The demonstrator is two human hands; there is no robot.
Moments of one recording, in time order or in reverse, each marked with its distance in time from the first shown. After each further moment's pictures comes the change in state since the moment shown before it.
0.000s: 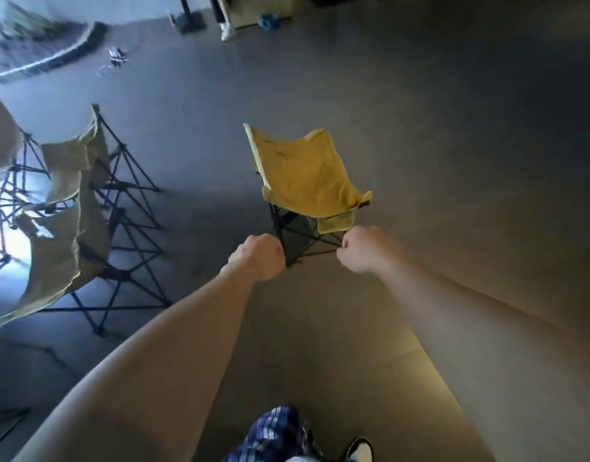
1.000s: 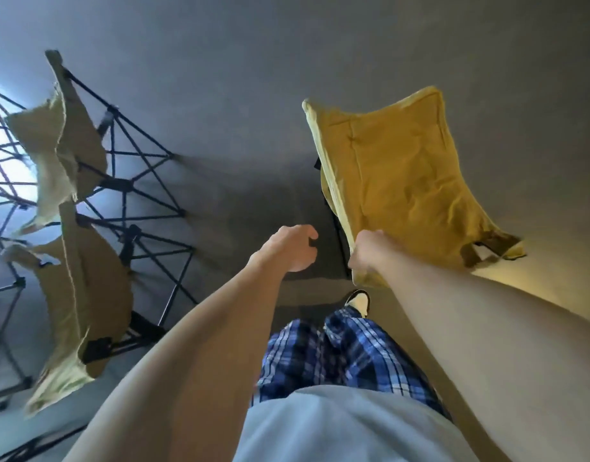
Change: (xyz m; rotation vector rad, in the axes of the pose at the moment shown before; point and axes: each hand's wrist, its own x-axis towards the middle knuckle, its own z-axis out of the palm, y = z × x) left_hand 0.502 -0.150 -0.109 -0.011 -0.404 -0.113; right_hand 0.515 -0.212 0.026 -0.137 -0.442 0.119
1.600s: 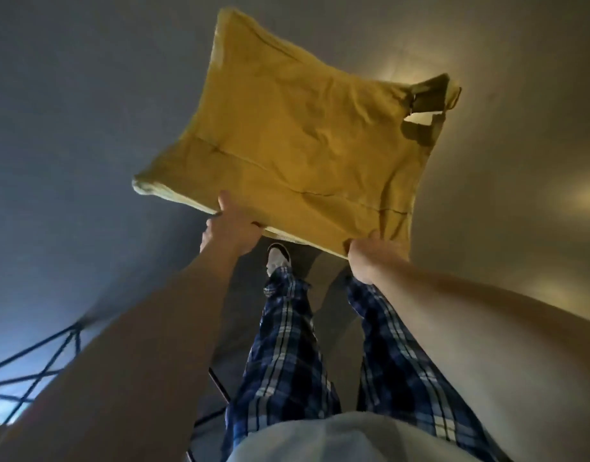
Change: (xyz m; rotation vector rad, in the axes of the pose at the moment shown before) left_hand 0.236 0.060 -0.084 0.491 -0.102 0.119; right_hand 0.119 -0.012 0.061 0.646 -0.158 0.621
